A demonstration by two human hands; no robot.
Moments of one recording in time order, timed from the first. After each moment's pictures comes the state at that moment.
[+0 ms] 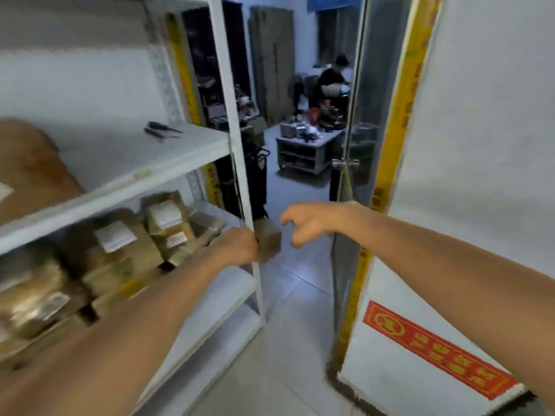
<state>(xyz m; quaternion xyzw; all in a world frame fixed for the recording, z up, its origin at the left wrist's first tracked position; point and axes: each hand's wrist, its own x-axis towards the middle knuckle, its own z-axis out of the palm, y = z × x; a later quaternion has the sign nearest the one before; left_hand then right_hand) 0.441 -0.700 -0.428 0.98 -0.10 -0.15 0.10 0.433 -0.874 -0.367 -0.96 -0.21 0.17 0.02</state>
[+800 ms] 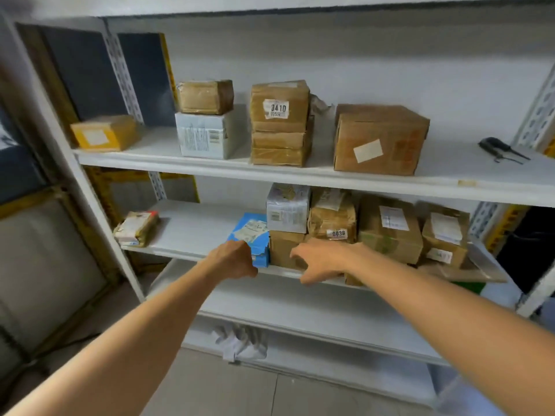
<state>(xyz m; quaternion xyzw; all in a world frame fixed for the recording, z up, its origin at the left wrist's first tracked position) 0.113 -0.407 -0.435 0.87 0.48 -0.07 0.12 0.281 -0.507 -0.411 -0.71 -0.69 0.13 -0.11</state>
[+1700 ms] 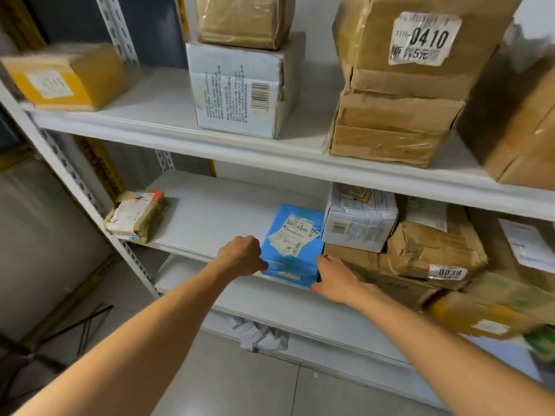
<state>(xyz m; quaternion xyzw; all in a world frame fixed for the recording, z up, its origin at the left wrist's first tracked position) 0.121 -0.151 -0.542 0.83 0.51 -0.08 0.22 0.296 -0.260 -0.583 -0.80 -0.57 0.20 0.01</state>
